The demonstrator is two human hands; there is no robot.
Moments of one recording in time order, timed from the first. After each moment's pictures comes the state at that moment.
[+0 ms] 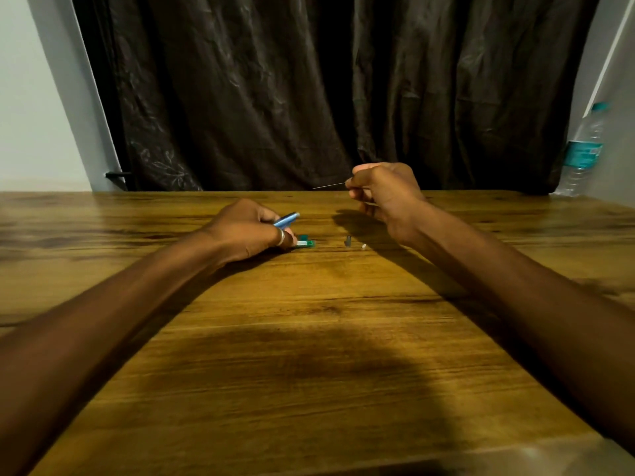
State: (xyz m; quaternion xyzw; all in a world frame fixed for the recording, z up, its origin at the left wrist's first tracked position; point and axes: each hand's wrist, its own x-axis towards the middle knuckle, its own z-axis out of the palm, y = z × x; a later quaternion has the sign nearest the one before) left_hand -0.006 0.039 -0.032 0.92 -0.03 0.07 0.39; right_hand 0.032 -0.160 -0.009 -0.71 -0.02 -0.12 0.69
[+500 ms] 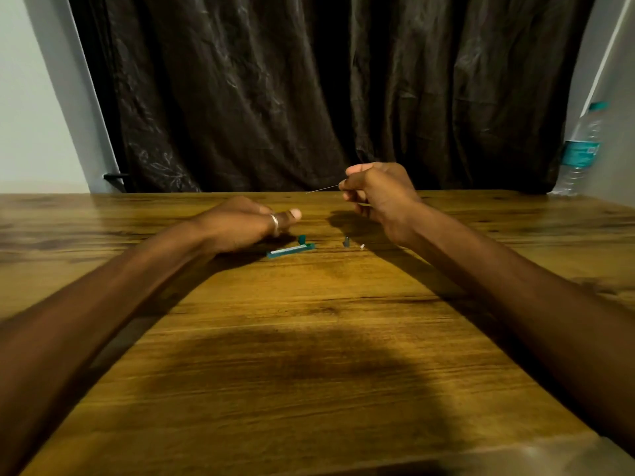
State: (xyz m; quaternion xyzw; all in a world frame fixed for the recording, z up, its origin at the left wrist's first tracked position) left_hand -0.005 0.048 -0.022 0.93 -0.05 0.04 0.36; right_hand 0.031 -0.161 -0.009 -0.72 -0.04 -0.10 0.69
